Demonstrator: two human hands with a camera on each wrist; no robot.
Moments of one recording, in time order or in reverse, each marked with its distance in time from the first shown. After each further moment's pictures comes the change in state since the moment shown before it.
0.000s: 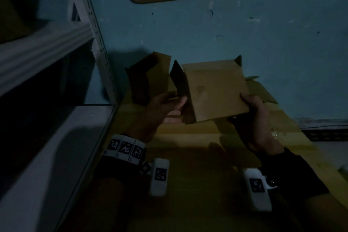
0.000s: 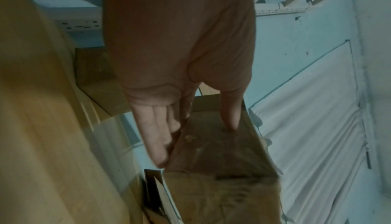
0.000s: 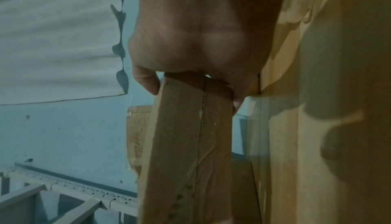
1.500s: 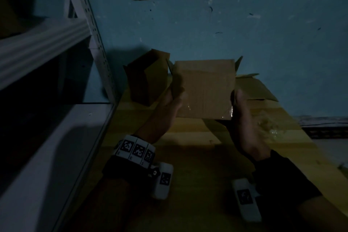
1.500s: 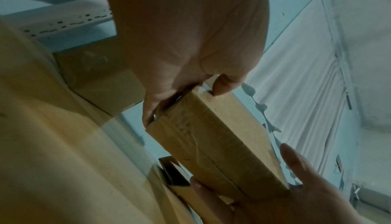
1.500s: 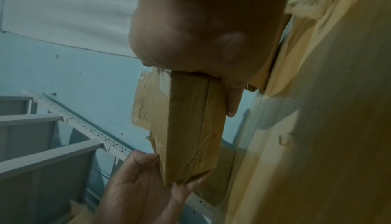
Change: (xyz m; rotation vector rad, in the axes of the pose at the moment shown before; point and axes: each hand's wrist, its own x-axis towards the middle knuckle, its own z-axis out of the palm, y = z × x) left_hand -0.009 -0.003 0.029 0.194 0.111 0.105; right_hand -0.011 0.017 0.007 -0.291 -0.187 -0.068
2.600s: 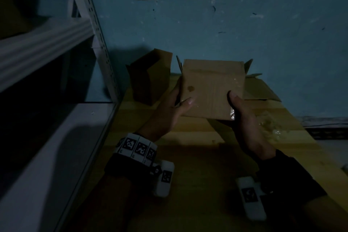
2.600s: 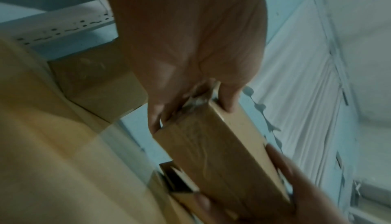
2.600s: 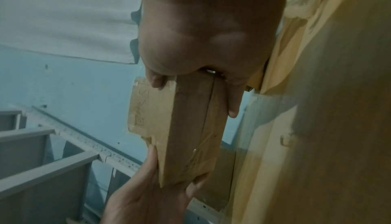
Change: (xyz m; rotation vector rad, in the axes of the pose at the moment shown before) left_hand 0.004 -0.004 -0.007 0.109 -0.124 0.158; right_hand 0.006 0.004 -0.002 0.053 0.043 0.038
